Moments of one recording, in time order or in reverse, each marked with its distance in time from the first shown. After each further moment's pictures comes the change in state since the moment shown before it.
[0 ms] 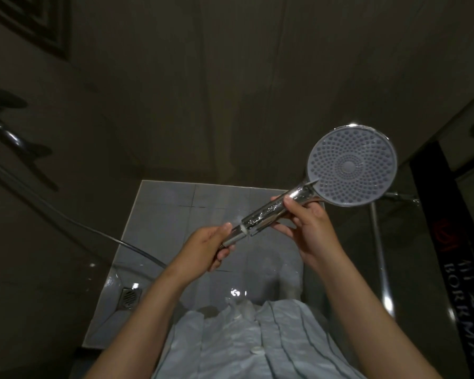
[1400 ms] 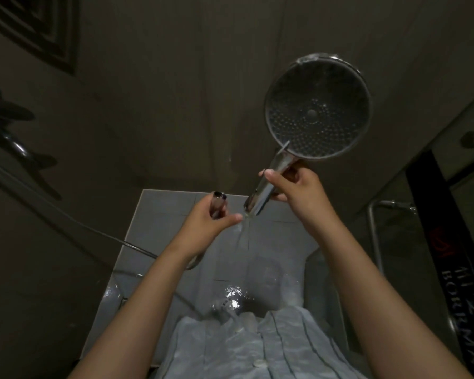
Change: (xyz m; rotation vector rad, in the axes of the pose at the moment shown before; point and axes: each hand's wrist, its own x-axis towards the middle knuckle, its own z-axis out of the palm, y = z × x) left_hand 0.029 0.037 -0.006 0.088 0.178 0.235; right_hand 0.029 -0.044 0.033 -0.498 -0.096 -0.227
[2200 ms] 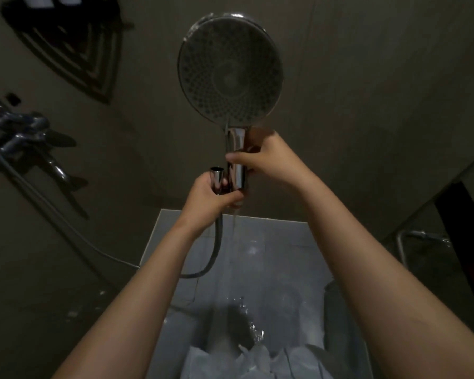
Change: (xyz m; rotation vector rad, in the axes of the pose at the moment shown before) left_hand 0.046 0.054 -0.063 -0.044 0.105 0.096; right_hand 0.063 -0.090 0.081 -0.374 -0.299 -0.309
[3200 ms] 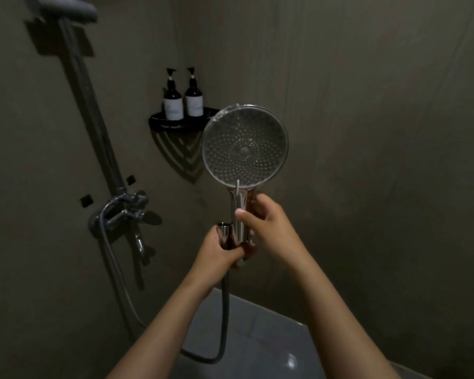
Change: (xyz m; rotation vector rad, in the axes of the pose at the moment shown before) left_hand 0.073 0.043 -0.150 -0.023 0.310 0.080; right_hand 0.156 -0.056 0.111 0.298 -0.096 -0.185
